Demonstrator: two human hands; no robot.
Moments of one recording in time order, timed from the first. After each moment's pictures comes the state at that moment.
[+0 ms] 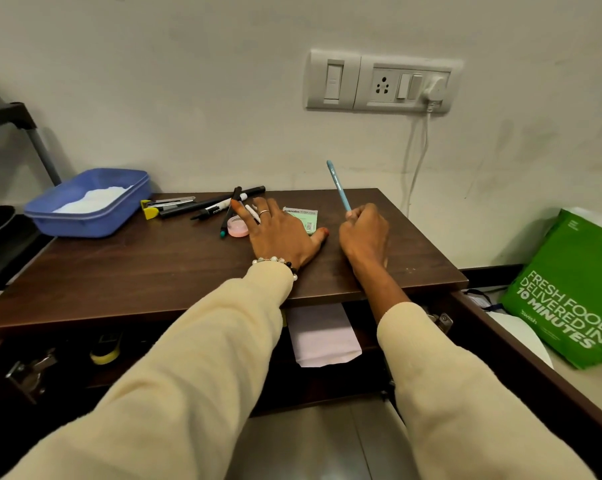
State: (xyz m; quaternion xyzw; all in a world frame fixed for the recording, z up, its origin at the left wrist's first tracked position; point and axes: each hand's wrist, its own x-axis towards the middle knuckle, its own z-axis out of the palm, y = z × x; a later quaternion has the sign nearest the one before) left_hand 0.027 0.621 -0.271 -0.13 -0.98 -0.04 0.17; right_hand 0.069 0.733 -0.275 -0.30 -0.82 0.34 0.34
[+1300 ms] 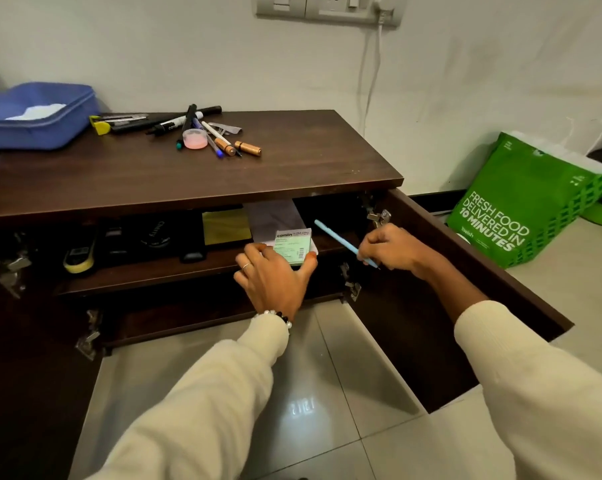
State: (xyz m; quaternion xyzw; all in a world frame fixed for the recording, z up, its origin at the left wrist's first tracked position) left_hand 0.207 0.601 -0.406 -0.07 -0.95 -0.26 0.13; right_hand 0.274 0.784 -0.329 -0.23 -0.90 0.37 -0.04
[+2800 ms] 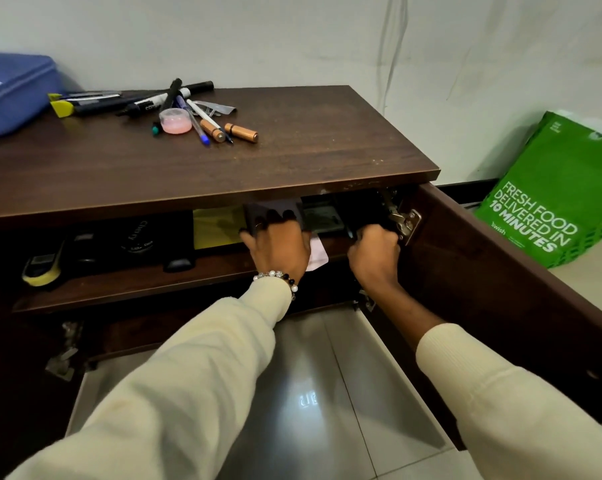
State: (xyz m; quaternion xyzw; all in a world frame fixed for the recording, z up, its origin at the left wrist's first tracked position) left_hand 0.126 0.644 -0.408 -0.17 -0.97 -0.17 0.10; right_hand 0.199 0.757 -0.404 -0.34 -0.89 0.22 0.19
